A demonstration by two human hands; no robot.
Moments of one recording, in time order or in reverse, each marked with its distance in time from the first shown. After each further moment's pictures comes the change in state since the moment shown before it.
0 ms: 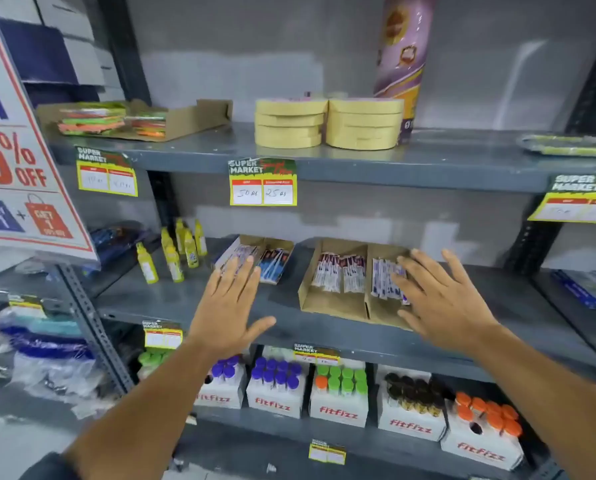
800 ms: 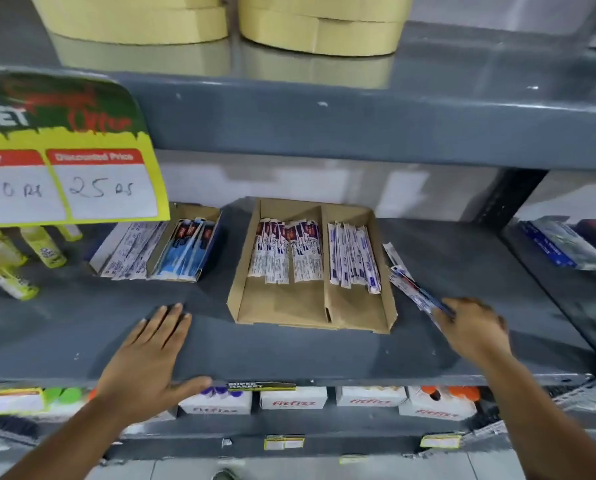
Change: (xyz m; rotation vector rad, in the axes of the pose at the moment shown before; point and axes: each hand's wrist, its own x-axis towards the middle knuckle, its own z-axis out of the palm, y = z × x) left_hand 0.034 -0.037 0.173 -0.121 -0.398 0.101; right_hand -0.020 0.063 0.180 0.454 -0.494 0.943
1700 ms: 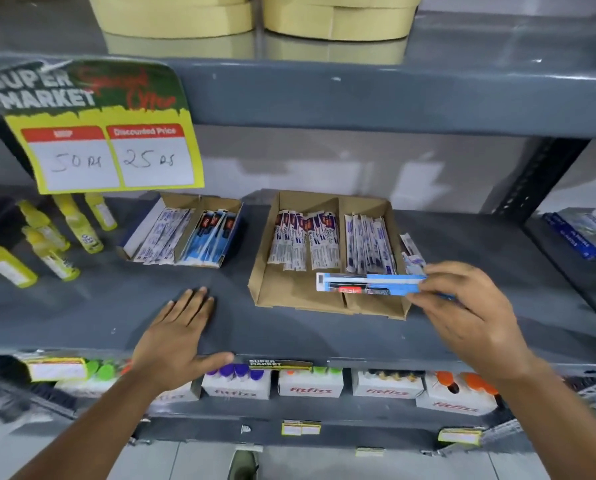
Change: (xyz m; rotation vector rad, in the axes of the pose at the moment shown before) left_hand -0.002 0.007 -0.015 -0.040 -0.017 -0.049; right_hand -0.084 -0.068 -0.055 0.811 0.378 -0.835
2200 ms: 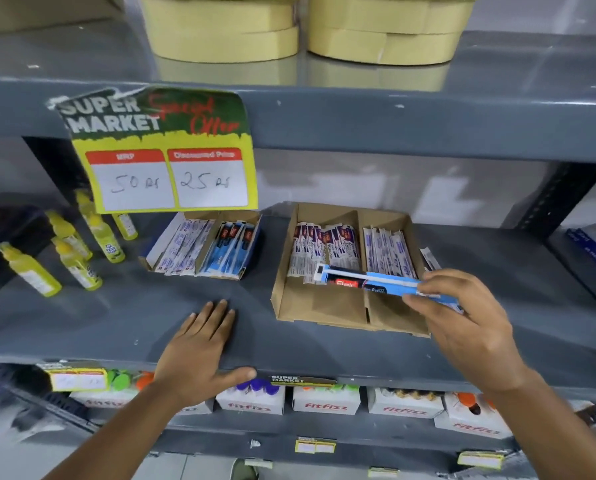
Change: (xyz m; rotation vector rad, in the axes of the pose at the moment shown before) left_hand -0.002 0.000 0.001 -0.013 0.034 0.001; right_hand 0.017 -0.019 0.035 -0.038 0.027 -0.002
